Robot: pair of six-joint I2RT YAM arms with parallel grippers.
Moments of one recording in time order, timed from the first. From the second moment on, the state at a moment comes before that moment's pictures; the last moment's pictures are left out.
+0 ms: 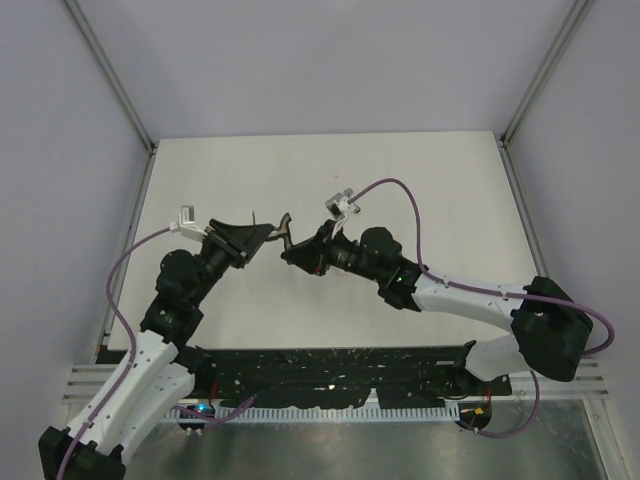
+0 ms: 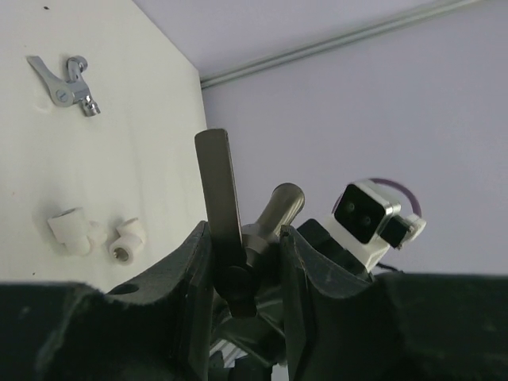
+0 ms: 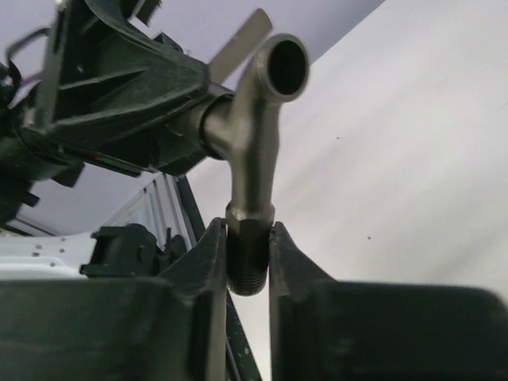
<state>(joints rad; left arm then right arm) -0.41 0.61 0.48 0.16 0.13 -1.25 0.94 1.38 0.76 0.64 -0.22 0.55</state>
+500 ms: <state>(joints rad) -0.39 0.68 0.61 0.15 0.39 -0.96 0.94 1.26 0.76 0.50 -0.24 0.54</state>
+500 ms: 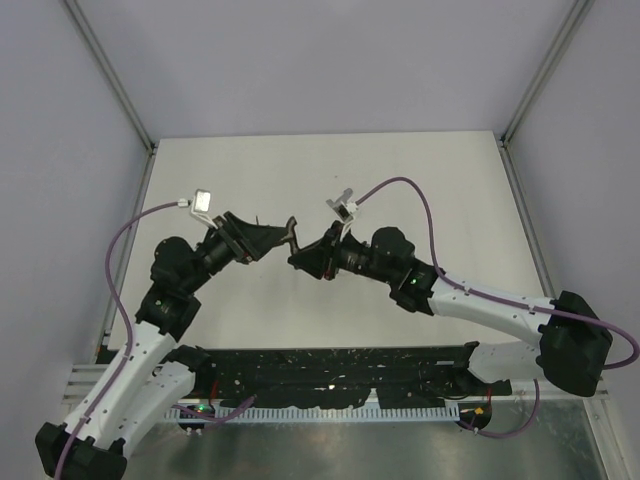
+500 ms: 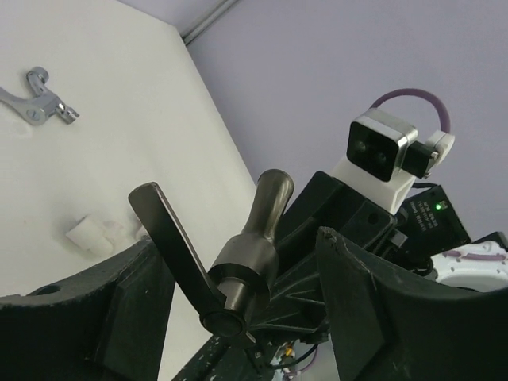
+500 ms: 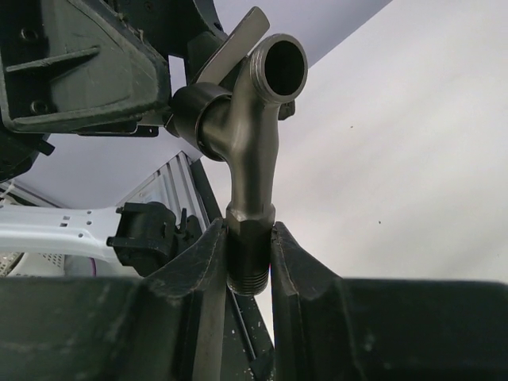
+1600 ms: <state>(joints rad) -0.39 0.37 0.62 -0.24 0.25 -0.41 0.90 1.32 0.95 0.10 -0.42 0.43</state>
